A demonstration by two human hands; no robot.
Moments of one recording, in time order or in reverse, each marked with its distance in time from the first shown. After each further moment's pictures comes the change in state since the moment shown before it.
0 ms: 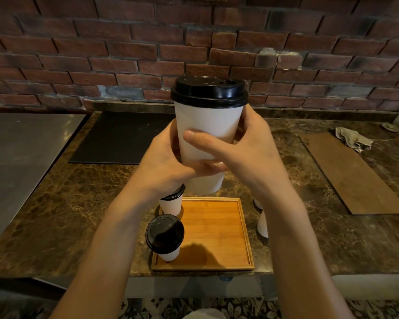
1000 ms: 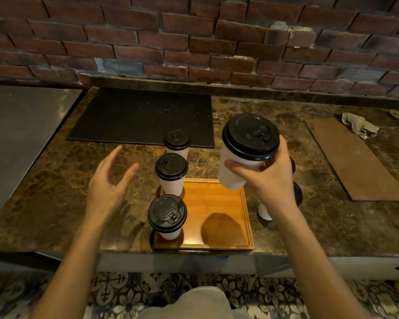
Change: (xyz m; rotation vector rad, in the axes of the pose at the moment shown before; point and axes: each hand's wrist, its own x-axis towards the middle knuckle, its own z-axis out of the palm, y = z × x) left_hand -0.075 -0.150 -0.069 0.451 0.511 -0.335; right_hand -0.039 0.107 -0.008 -0.014 0.176 0.065
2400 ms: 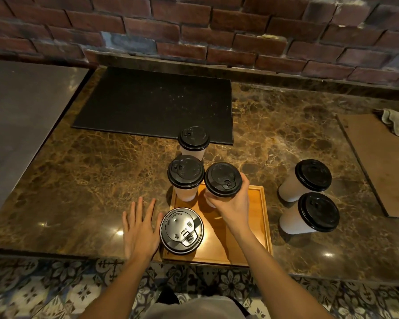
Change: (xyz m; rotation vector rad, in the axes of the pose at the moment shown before) left_hand -0.039 -0.126 0.089 0.768 -0.266 -0.131; right_hand 0.002 0.166 0.108 -0.036 -0.027 0.369
